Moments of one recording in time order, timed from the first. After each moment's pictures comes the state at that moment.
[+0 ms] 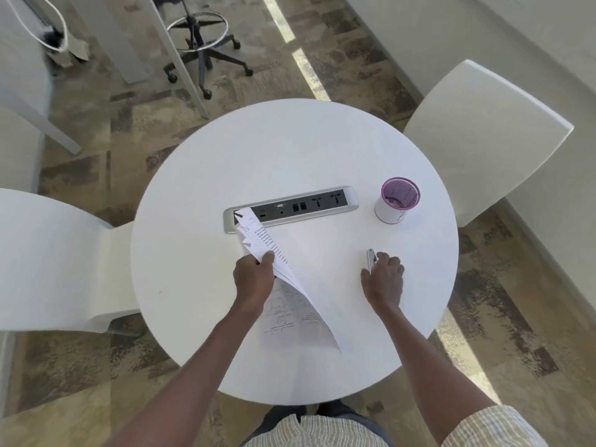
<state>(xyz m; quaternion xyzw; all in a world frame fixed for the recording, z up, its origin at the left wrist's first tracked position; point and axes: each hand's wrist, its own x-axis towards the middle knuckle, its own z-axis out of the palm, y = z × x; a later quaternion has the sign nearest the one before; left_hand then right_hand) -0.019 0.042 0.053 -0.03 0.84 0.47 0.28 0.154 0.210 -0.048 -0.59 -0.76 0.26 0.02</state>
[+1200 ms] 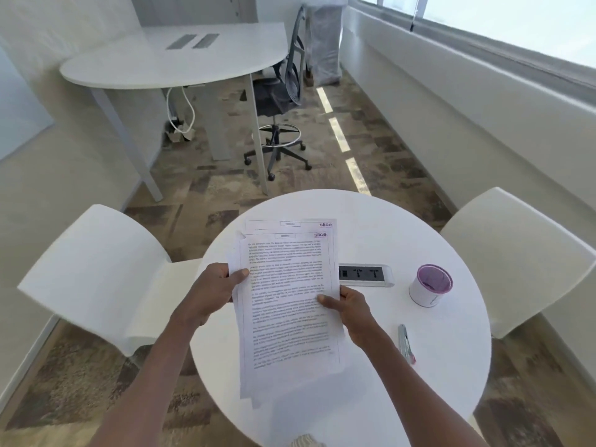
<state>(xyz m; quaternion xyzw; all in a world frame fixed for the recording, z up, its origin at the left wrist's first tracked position) -0.102 -0.099 0.166 0.14 0.80 0.52 0.28 0.063 0.135 0.076 -0.28 -0.54 0.79 0.06</state>
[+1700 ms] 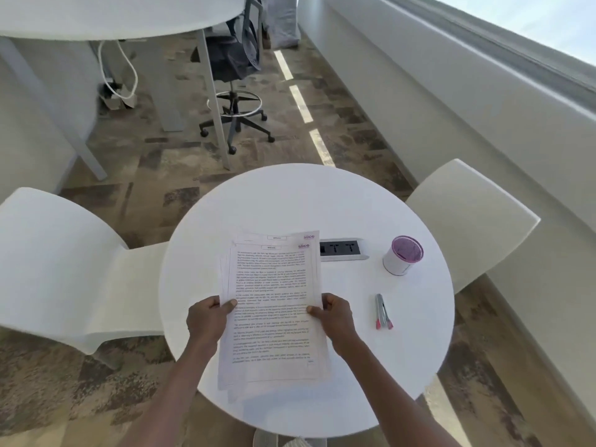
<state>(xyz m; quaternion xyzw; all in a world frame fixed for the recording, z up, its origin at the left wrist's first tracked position) -0.076 -0.104 0.043 -0.05 0.81 0.53 0.24 0.086 0.093 0.039 -0.46 -0.59 0.66 0.09</state>
